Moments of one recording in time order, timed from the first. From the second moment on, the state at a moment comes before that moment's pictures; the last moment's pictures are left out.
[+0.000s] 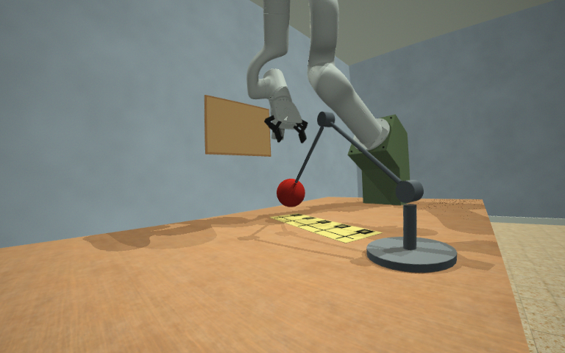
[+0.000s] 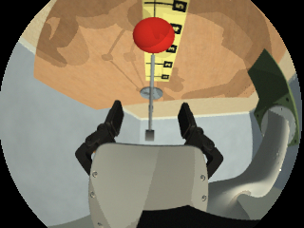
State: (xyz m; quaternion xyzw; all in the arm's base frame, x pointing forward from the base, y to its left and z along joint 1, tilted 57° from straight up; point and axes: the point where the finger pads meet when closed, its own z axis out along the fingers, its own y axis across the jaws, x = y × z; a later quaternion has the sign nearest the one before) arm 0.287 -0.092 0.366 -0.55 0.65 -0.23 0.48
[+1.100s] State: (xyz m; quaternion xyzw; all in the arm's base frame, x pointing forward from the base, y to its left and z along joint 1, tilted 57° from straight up) arm 0.321 -0.074 0.350 -0.54 0.67 -0.25 0.45
